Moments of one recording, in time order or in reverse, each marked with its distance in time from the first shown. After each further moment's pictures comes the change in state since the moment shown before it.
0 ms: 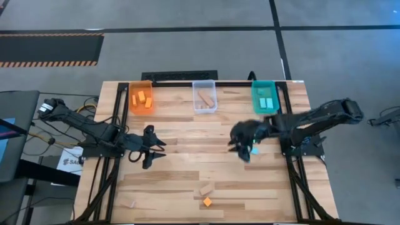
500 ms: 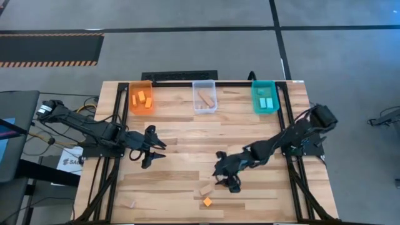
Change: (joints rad) left arm 0.054 0.001 0.000 0.006 0.103 0.036; right arm 0.266 0.445 0.090 0.400 -0.002 -0.194
